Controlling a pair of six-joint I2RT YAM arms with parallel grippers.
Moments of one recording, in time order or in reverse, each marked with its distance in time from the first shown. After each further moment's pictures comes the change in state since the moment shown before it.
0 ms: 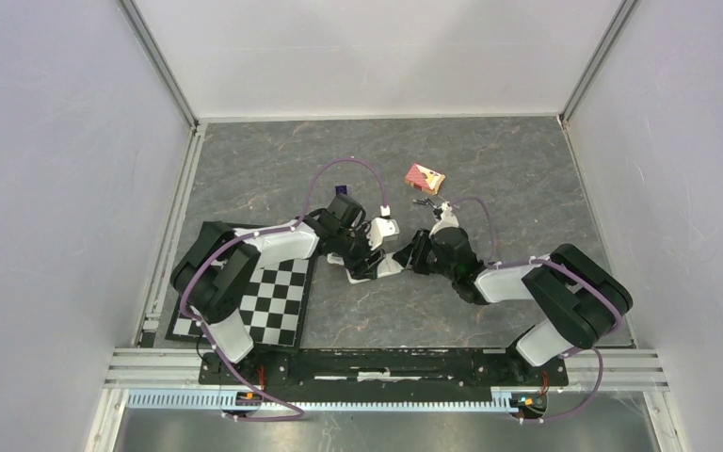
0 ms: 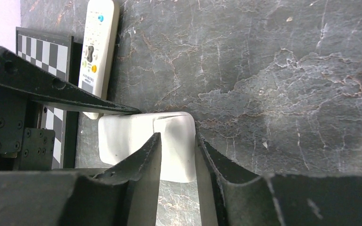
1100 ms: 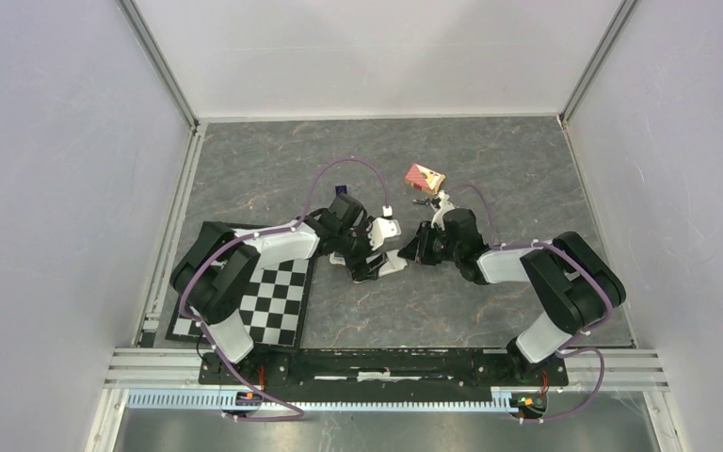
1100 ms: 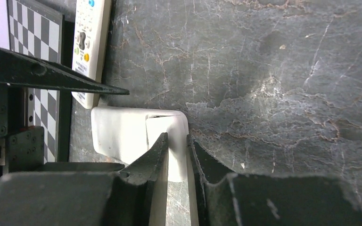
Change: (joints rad) left arm -0.006 -0.004 0.014 0.017 -0.037 0.048; right arm -0.164 0.068 0.109 -0.147 -0.306 -0.158
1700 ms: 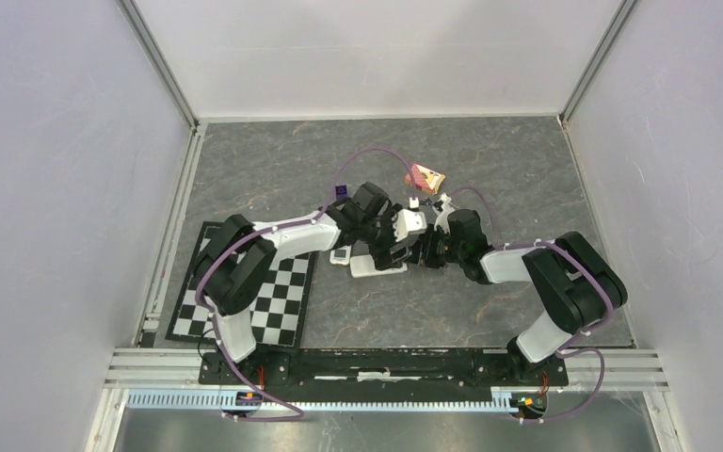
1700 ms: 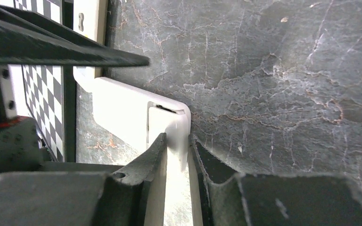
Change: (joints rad) left arm -0.089 0.125 0.195 0.019 -0.016 0.039; right arm -0.031 -0.003 -0.016 -0.023 -0.081 0.007
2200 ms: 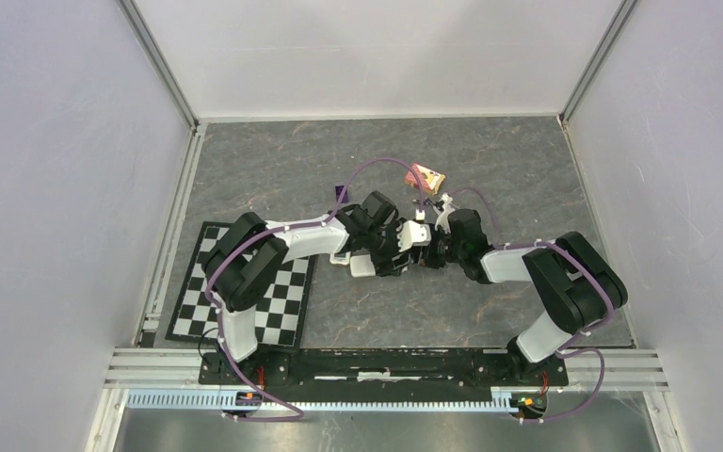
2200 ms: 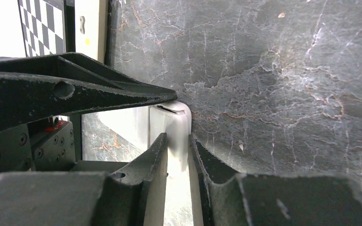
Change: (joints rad) left arm -0.031 0.044 0.008 -0.052 -0.013 0.026; right arm -0.004 -0.001 0.003 -0.006 -0.005 0.033
